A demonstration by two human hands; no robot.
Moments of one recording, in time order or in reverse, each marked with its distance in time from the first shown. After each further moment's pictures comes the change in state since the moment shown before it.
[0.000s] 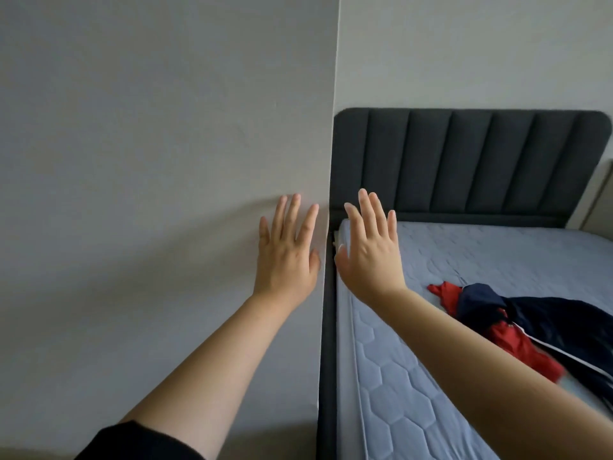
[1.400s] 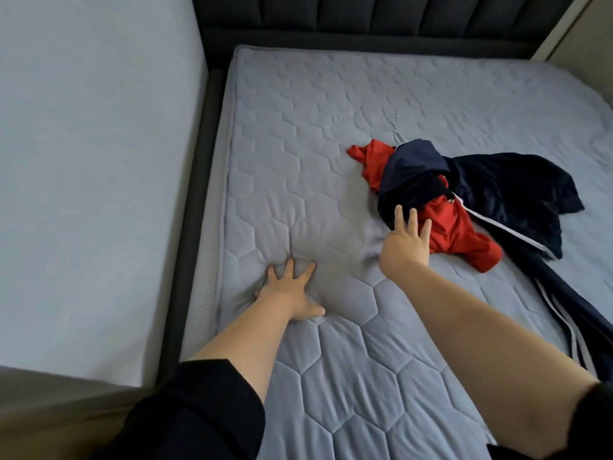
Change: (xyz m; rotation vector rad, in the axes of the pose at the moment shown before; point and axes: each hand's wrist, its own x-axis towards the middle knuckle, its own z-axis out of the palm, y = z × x) left_hand -0.148 0.181 0.460 -0.191 -1.545 -0.263; right_hand -0.217 0.423 0.249 -0.633 -1.078 0.450
